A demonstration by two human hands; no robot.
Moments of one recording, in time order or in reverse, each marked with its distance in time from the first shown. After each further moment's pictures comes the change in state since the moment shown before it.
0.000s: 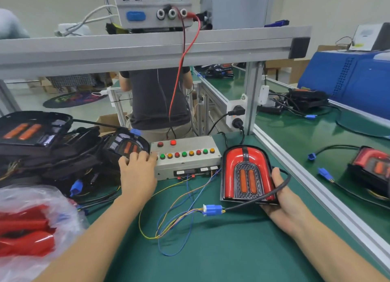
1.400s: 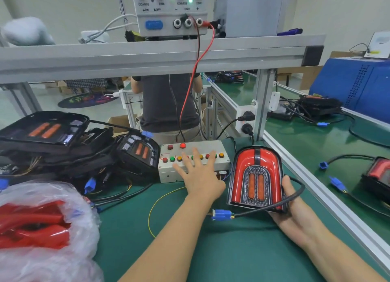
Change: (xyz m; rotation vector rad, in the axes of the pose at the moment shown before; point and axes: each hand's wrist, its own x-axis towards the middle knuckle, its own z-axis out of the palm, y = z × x) left_hand -0.001 0.121 -0.024 -0.376 -0.331 -0.070; right_hand 0.001 0.005 -0.010 0.056 -0.122 0.039
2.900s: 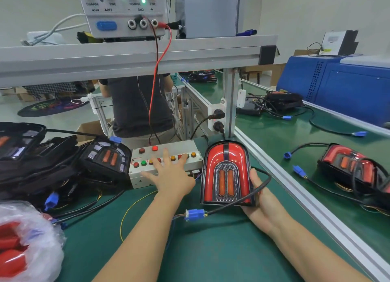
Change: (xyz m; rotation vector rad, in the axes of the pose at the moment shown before) left_hand 0.007 0.003 -0.007 -0.006 -0.040 -0.035; right_hand -0.001 0.001 0.000 -0.038 -0.003 -0.068
